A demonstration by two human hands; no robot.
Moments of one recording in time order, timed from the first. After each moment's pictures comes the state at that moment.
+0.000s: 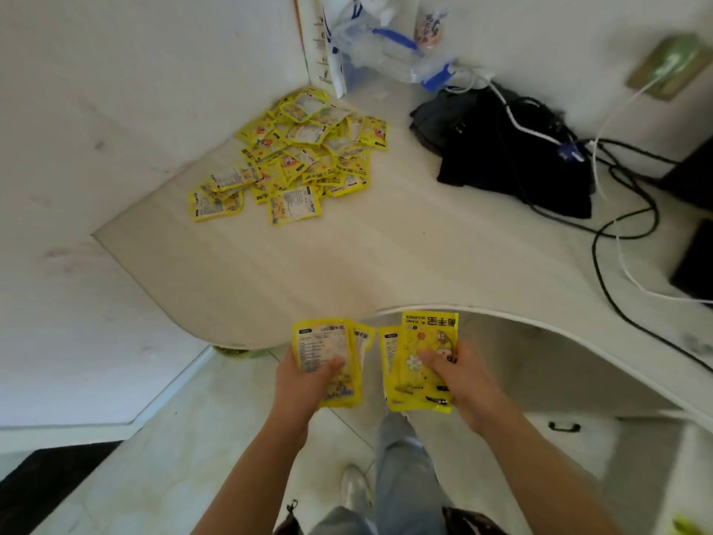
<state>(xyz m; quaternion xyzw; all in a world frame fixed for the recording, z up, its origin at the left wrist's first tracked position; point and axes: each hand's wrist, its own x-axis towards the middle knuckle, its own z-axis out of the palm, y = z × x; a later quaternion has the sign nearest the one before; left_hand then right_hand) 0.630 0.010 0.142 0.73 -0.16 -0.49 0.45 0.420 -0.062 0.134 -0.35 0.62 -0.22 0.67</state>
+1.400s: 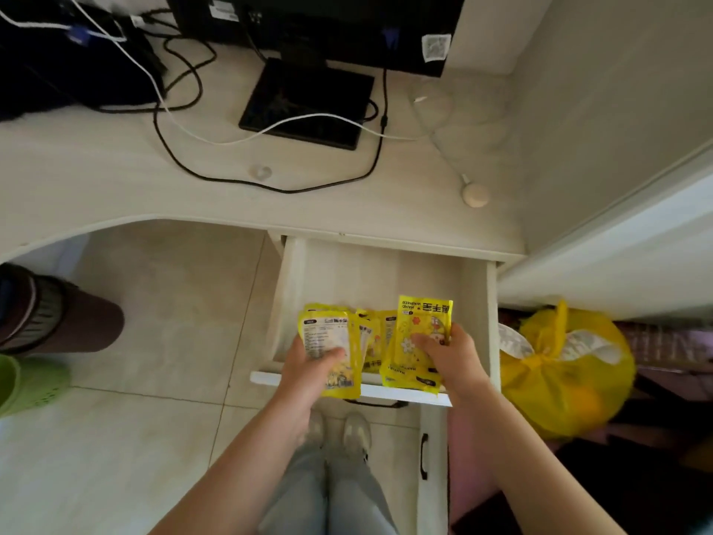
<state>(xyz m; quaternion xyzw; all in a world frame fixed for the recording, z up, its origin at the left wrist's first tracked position) 0.043 0.139 0.083 0.68 -0.35 -0.62 0.18 -0.163 0.181 0.092 -0.11 0.76 -0.36 0.52</state>
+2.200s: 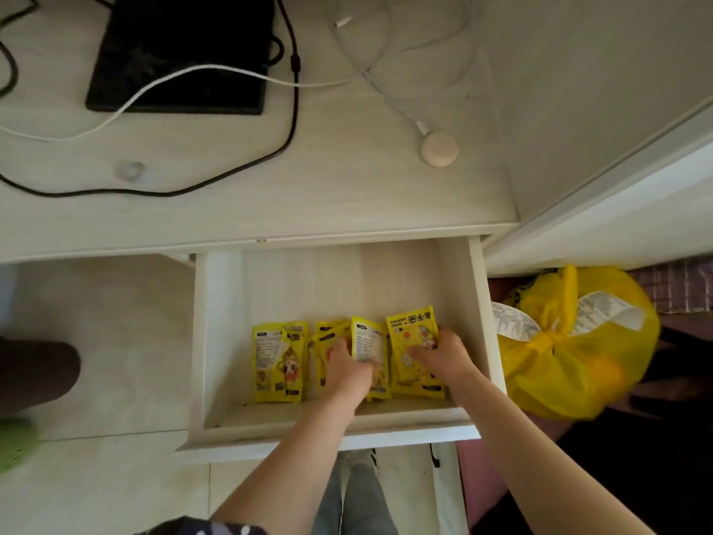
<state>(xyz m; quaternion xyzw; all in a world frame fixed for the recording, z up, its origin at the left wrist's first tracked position) -0.086 0.118 -0.042 0.68 -0.45 -0.57 -0.03 -0.231 0.172 -0.046 -0.11 0.82 -0.21 0.52</state>
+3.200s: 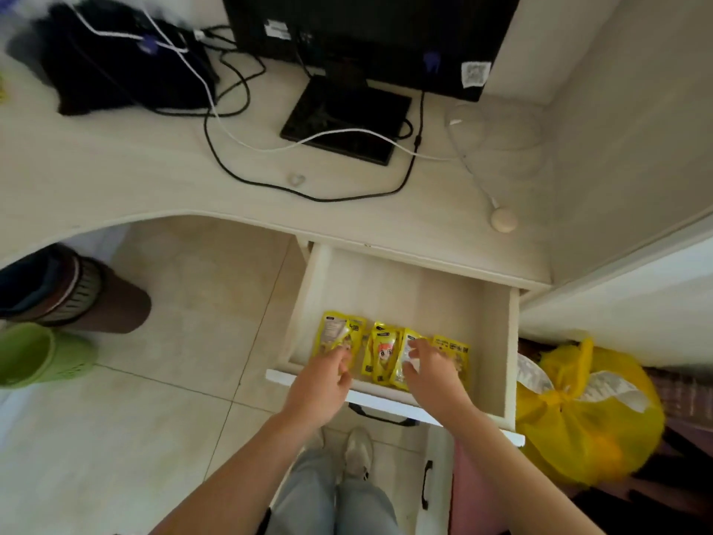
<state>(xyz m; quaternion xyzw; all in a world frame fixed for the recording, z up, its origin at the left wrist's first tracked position) 0.052 0.145 0.063 0.59 -0.70 -0.40 0.02 -0.137 0.173 0.083 -0.48 0.77 -0.07 0.41</state>
